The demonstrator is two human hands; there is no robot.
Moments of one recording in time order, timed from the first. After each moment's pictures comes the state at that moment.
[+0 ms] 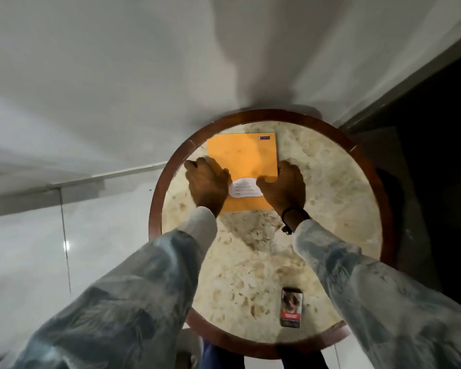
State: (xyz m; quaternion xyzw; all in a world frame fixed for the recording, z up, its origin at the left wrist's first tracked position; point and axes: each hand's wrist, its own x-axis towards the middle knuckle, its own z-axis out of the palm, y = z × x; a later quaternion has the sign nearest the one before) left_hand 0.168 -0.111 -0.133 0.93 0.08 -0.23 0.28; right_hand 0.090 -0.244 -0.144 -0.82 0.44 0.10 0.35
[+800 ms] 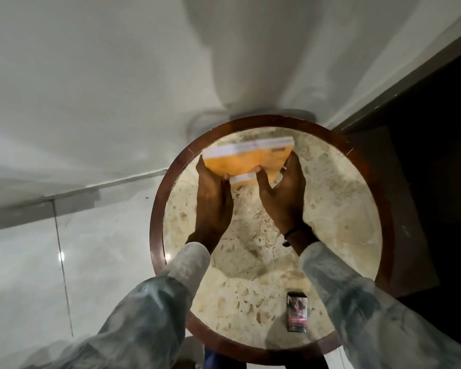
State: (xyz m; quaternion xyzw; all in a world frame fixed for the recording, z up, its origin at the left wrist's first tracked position) left_hand 0.144 -0.094 -0.123 0.84 -0.11 -0.12 0.52; right_hand 0.090 -0.223 -0.106 -0.81 0.37 -0.13 0.44
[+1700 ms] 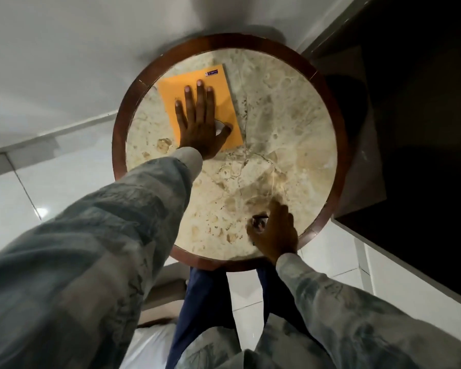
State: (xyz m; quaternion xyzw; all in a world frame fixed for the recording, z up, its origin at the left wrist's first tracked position) left_hand 0.135 -0.136 -0.169 0.92 -0.30 -0.26 0.07; right_hand -0.129 -0.182 -0.095 -0.79 0.45 0.31 0.26
